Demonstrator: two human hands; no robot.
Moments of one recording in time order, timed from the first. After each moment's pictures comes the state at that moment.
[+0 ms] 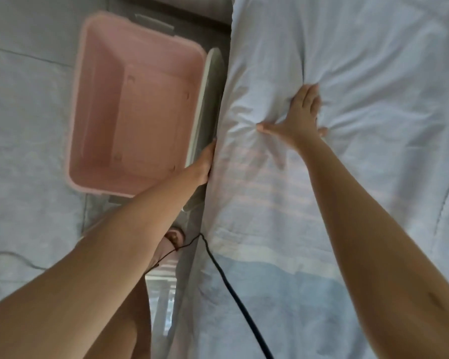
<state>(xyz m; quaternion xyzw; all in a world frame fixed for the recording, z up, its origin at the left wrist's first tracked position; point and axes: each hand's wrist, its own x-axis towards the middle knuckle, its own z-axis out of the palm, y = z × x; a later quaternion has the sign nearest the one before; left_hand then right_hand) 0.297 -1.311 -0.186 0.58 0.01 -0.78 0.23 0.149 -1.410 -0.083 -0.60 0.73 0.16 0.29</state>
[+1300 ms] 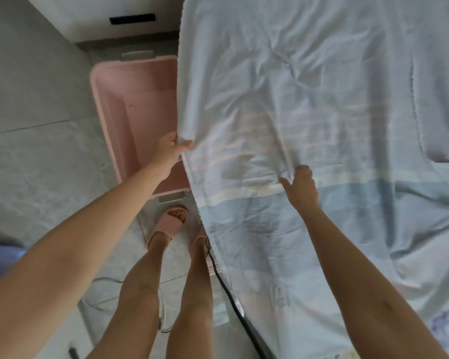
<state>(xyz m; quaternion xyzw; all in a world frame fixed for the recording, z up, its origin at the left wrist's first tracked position) 0.441 -1.276 -0.061 0.65 -0.28 -0.68 0.19 0.157 -1.152 -0.032 -0.38 0.87 0.08 0.30</state>
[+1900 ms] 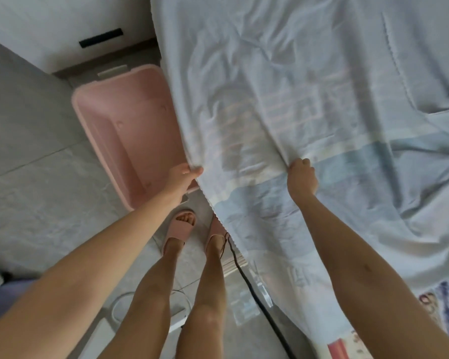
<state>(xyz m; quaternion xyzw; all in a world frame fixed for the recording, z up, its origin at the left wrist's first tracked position) 0.419 -1.220 -0.059 0.64 -0.26 -0.72 0.09 0.158 -1.124 -0.045 -0.34 0.90 0.17 0.22</state>
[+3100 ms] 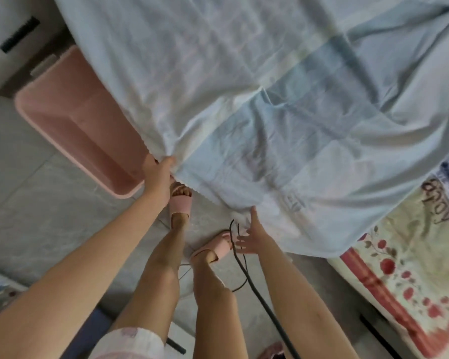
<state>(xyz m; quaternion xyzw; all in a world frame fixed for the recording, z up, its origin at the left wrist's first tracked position) 0.420 -1.132 -0.020 0.67 -0.31 -0.66 0.13 0.330 -0.889 -0.044 0.47 0.58 -0.29 0.60</state>
